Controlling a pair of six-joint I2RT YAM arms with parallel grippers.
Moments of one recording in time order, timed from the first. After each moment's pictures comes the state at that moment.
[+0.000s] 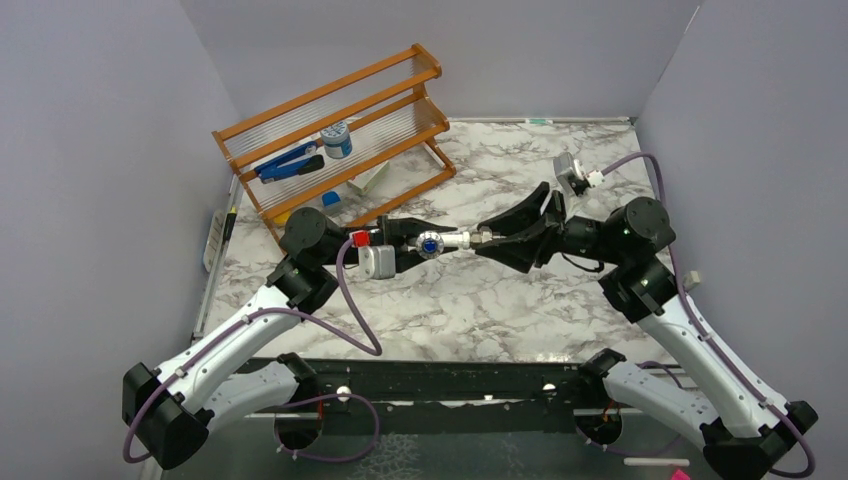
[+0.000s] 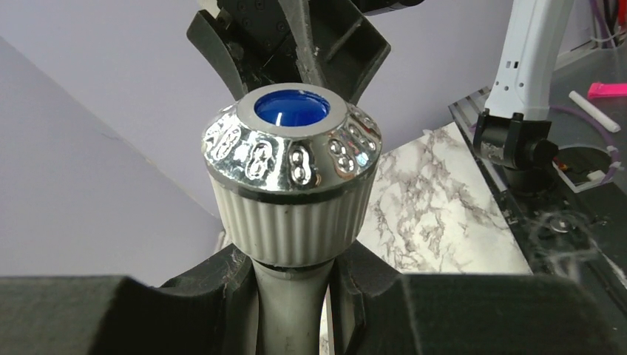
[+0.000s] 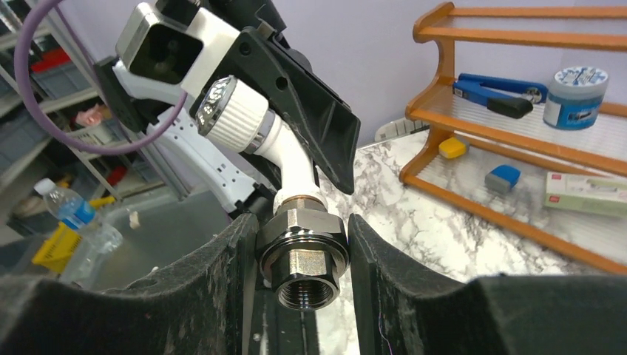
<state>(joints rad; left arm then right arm) -0.71 0.96 0.83 0.47 0.92 0.34 0.56 0.86 0.93 0.16 -0.82 0.37</state>
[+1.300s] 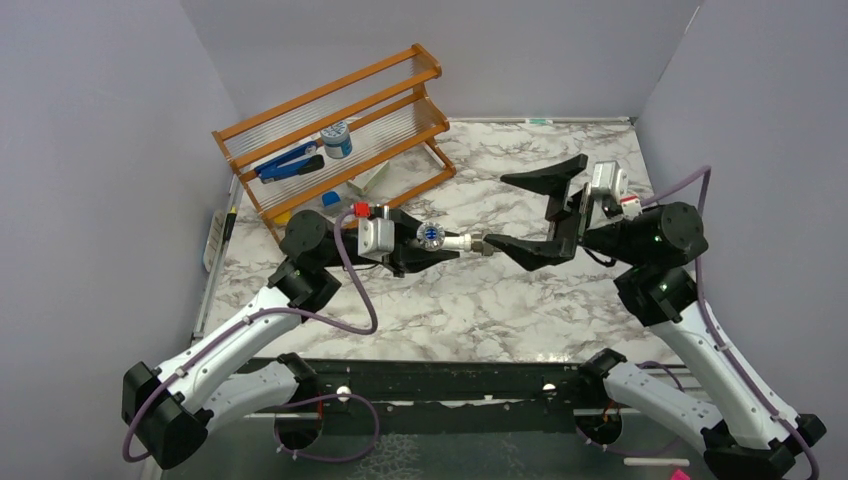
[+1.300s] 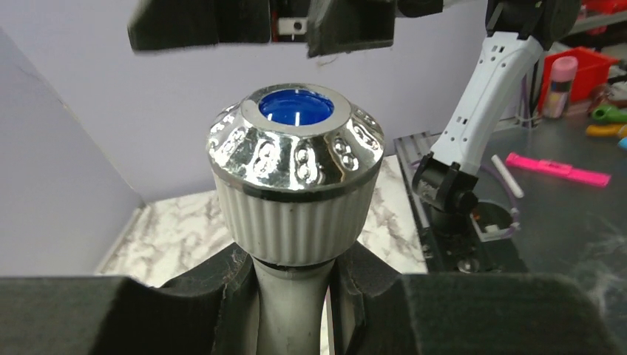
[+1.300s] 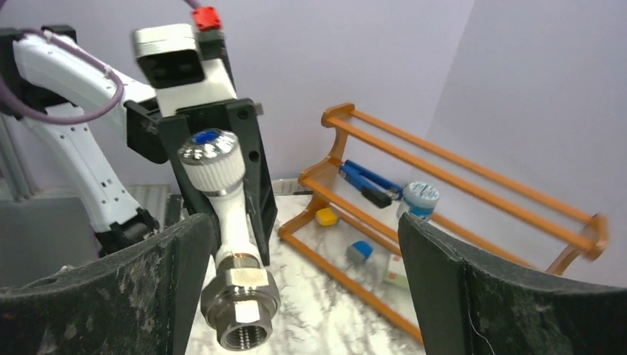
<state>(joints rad) -0.72 0.95 0.81 0.50 0.87 0.04 0.56 0.81 0.99 0.22 -0.71 0.10</state>
